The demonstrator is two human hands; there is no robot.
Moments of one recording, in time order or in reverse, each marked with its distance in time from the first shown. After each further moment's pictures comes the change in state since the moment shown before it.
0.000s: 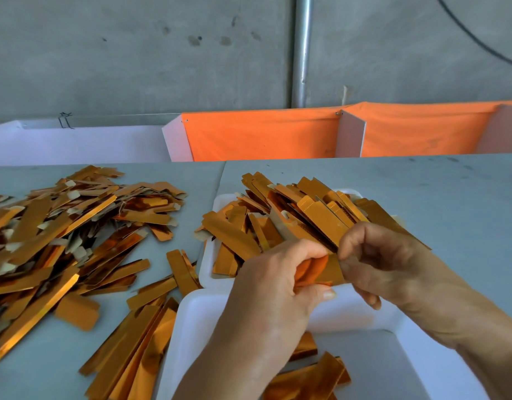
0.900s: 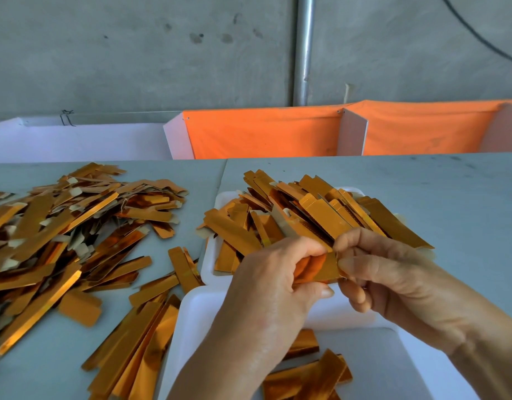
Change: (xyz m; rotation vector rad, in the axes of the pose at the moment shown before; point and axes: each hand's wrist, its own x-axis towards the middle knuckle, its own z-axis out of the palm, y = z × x) left_hand -0.001 0.000 -0.004 0.032 -0.013 0.021; right_hand 0.004 0.009 0.001 0.488 -0.109 0.246
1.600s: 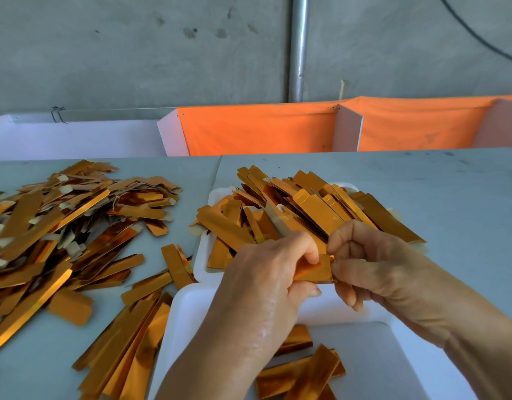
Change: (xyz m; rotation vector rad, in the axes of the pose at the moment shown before) left_hand 0.000 0.003 0.000 0.228 0.005 0.092; right_hand -0.001 -0.002 0.004 -0.279 0.103 -0.023
